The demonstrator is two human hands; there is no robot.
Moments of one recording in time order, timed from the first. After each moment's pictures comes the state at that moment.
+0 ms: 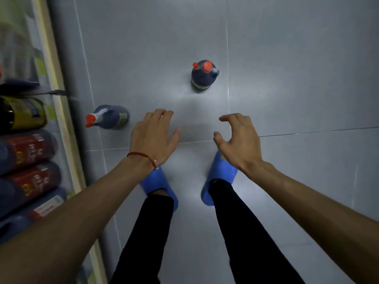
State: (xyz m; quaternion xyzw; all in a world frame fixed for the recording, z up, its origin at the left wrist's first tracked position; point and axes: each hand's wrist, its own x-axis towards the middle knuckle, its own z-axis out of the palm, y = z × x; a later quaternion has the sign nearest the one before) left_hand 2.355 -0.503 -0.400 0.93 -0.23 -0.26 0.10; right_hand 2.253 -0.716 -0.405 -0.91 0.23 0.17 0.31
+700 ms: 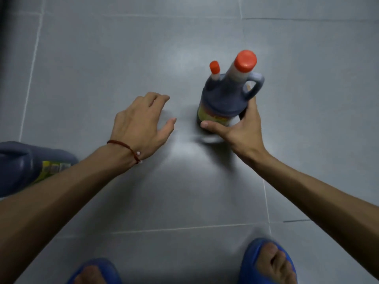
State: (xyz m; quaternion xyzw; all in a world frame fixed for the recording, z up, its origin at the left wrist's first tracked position) left_hand 2.472 -0.529 -0.674 0.95 -0.27 -0.06 0.12; right_hand 2.385 -0.752 -0.695 -0.80 0.21 -0.08 0.56
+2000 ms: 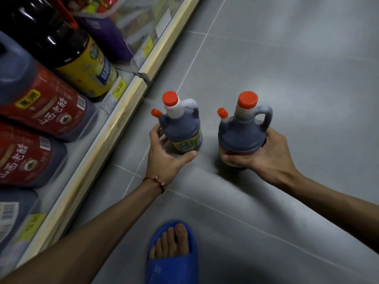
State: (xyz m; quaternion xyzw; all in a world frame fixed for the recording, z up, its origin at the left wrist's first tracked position) left_hand 2.364 -0.299 -0.700 0.81 0.14 0.00 0.57; right_hand 2.395 -0.564 -0.678 -0.83 -0.04 0.06 0.55
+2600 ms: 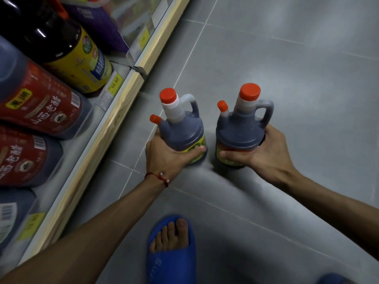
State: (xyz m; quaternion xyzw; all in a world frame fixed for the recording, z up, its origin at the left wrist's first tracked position) left_hand 2.371 -0.315 -0.668 0.85 0.16 0.02 0.49; right_hand 2.396 -0.556 -0.658 -0.84 -0.01 0.09 0.54
